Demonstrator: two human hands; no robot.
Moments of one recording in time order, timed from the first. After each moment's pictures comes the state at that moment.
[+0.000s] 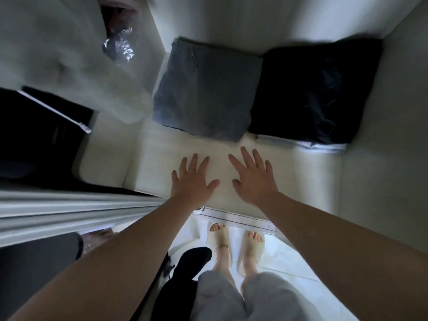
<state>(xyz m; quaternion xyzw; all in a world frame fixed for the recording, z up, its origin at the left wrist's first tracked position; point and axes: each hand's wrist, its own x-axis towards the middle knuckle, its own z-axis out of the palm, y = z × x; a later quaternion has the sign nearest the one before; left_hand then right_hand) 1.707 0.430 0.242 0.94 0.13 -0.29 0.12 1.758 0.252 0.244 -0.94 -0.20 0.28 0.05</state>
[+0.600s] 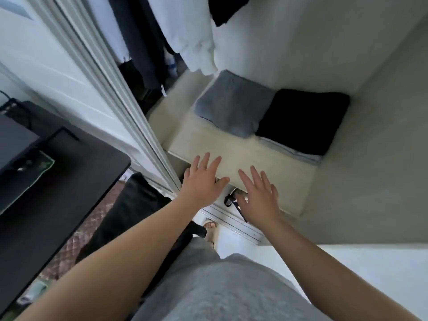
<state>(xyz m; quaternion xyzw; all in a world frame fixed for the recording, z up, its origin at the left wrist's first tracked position) 1.537 0.340 0.382 0.95 0.20 -0.12 0.21 1.584 0.164 0.364 -0.94 -0.24 0.19 0.16</state>
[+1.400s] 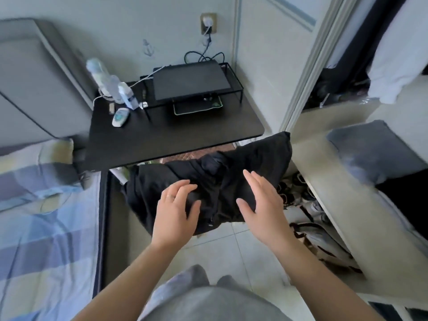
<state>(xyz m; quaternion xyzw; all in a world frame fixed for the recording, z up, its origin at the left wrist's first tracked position) 1.142 0.222 0.458 0.76 0.56 0.28 0.18 1.357 0.178 0.475 -0.71 -0.60 0.23 0.28</state>
